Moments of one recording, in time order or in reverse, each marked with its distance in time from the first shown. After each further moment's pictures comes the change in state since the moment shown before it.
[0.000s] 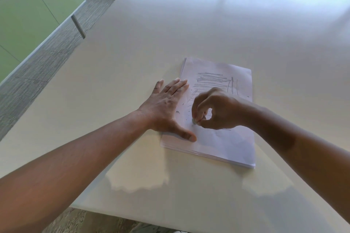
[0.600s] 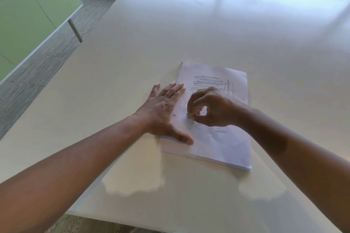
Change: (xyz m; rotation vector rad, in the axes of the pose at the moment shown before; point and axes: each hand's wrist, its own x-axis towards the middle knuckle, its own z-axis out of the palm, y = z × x) left_hand -0.001 0.001 0.000 -0.016 0.000 -0.005; right_hand 0.006 0.004 0.001 -0.022 0.077 0.013
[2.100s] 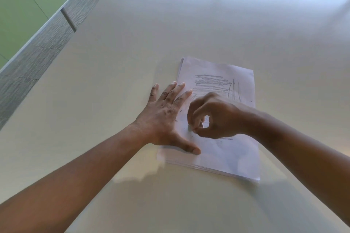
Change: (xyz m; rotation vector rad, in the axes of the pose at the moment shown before) left_hand 0.001 0.009 0.001 0.032 -0.048 -0.023; right_hand 0.005 -0.001 -0.003 0.063 -0.122 -0.010
